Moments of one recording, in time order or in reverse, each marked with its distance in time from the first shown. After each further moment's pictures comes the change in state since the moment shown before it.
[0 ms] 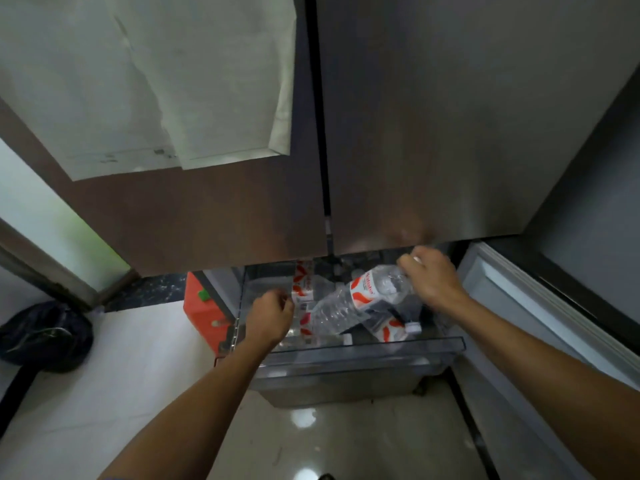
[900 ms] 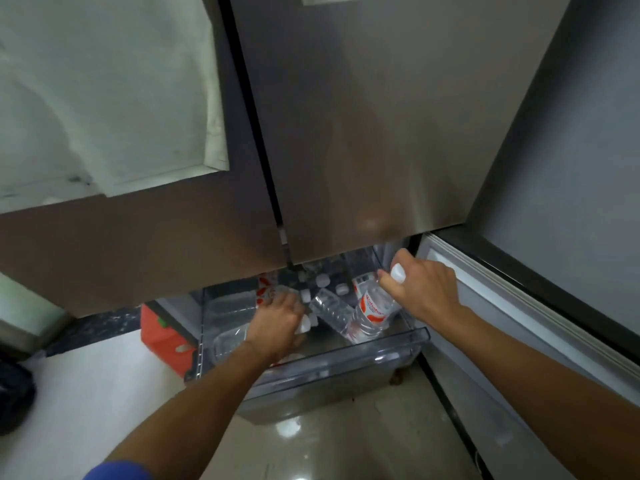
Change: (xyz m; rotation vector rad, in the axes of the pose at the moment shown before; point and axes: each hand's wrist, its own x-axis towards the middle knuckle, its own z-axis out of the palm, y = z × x) left_hand 0.009 0.040 0.033 0.794 -0.152 0.698; right_hand -0.027 0.028 -0.028 -0.613 0.207 -0.202
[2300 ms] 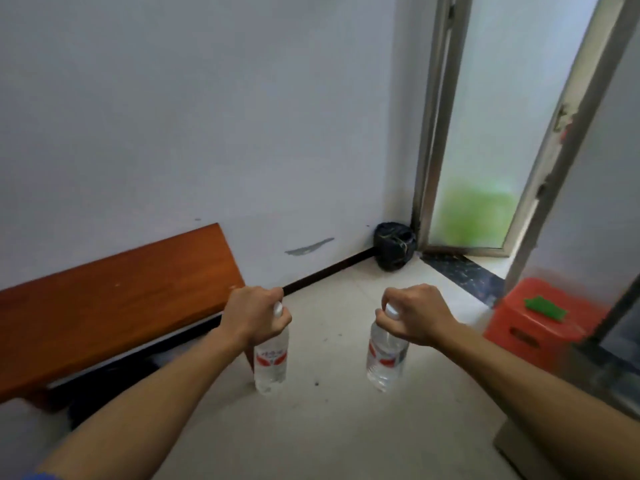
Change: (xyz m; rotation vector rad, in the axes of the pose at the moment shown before) left_hand -0.796 0.105 -0.093 0.155 0.107 -1.459; right_hand -0.423 -0.477 -0.069 0.522 -0.160 -1.586
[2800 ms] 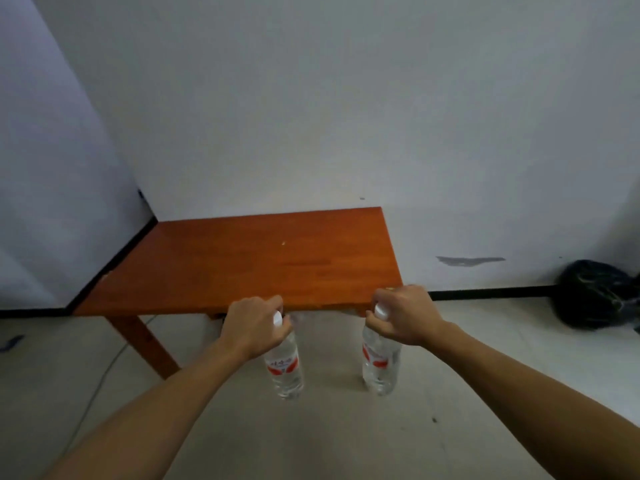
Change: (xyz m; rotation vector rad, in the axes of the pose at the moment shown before) left_hand -0.138 -0.290 0.010 0.080 -0.137 -0.562; right_hand 0.249 -0.274 0.180 0.255 -0.166 -0.515
